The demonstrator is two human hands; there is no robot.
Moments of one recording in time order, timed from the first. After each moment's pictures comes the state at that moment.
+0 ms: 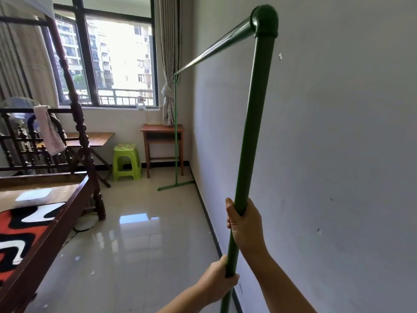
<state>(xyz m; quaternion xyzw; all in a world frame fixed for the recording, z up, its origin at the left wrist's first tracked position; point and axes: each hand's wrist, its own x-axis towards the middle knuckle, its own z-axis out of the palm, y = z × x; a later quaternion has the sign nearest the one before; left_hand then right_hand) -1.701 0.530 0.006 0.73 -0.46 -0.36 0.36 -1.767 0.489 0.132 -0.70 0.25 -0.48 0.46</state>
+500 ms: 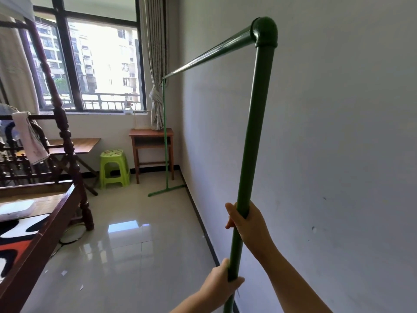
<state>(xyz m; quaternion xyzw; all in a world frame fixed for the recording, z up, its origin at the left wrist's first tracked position) -1.701 0.532 0.016 0.72 -0.47 -0.39 0.33 -1.774 0.480 0.139 -0.75 0.25 -0.42 0.45</state>
